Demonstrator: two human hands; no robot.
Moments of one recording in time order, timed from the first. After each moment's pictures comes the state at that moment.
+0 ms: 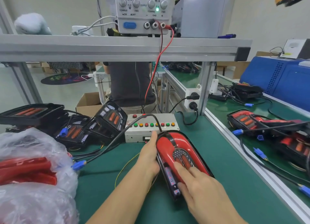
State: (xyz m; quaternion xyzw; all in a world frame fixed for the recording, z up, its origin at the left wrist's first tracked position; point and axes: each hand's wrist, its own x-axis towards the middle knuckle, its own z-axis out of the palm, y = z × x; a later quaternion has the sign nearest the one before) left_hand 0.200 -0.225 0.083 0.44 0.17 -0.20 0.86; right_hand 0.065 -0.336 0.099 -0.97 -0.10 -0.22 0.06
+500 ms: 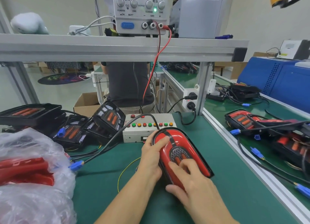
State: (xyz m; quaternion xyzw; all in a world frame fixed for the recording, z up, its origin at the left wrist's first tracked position) left_hand 0.183 -0.231 0.079 0.45 0.05 -0.11 0.88; right_hand 0.064 -0.330 0.094 -0.97 -0.07 -0.13 0.17
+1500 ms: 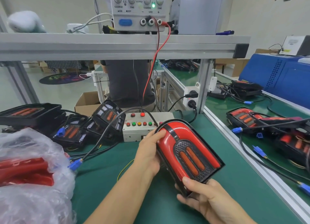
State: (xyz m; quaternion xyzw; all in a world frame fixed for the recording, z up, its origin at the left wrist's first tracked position) left_hand 0.183 -0.221 0.099 0.49 0.04 -0.16 0.86; right_hand 0.068 -0.358 0.067 -0.53 0.10 0.12 0.83
